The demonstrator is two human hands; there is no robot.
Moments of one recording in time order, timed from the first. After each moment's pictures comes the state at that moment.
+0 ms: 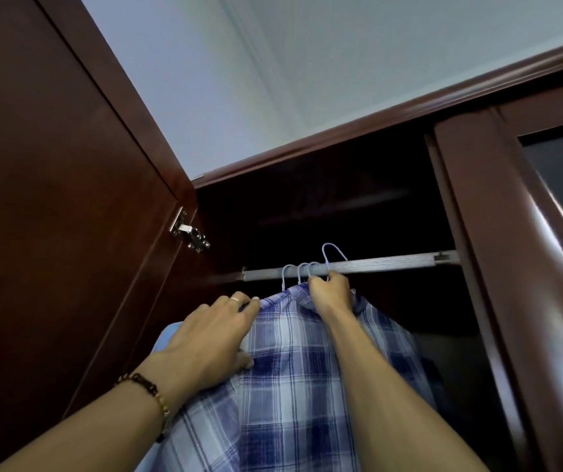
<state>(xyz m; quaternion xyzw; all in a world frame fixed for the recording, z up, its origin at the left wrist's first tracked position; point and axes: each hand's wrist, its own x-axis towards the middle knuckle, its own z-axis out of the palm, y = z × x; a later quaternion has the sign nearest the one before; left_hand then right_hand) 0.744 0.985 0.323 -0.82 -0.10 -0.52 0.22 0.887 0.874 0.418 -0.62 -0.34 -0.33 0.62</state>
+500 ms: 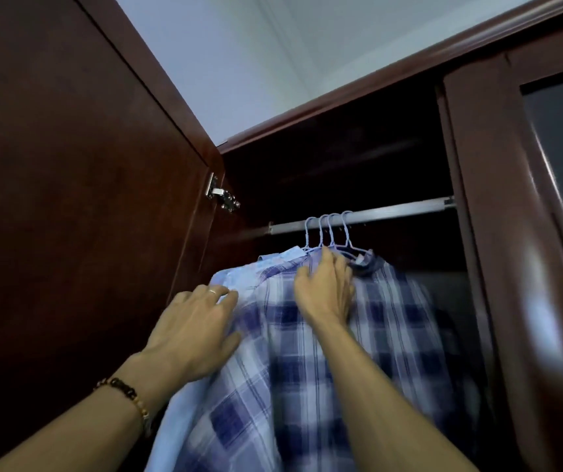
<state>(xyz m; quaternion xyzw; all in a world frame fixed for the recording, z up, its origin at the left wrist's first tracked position) 0.658 0.992 0.231 -0.83 -0.17 -0.49 0.20 0.802 0.879 0.299 -0.69 -0.33 -0.44 0.48</state>
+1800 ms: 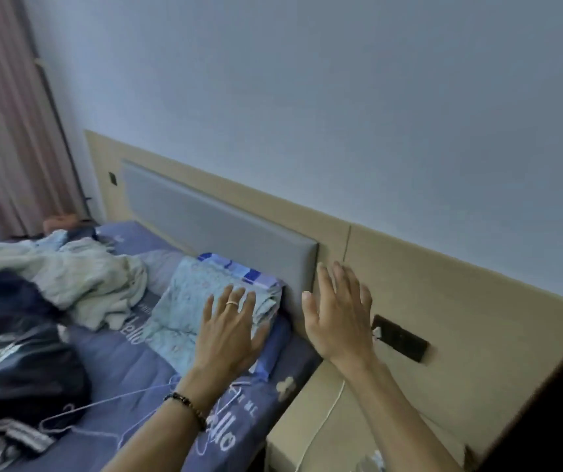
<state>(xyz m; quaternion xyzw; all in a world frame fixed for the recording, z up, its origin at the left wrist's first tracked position) -0.068 0.585 -0.219 -0.49 -0.83 -0.18 0.18 0.079 0.691 -0.168 -0.38 -0.88 0.02 0.27</state>
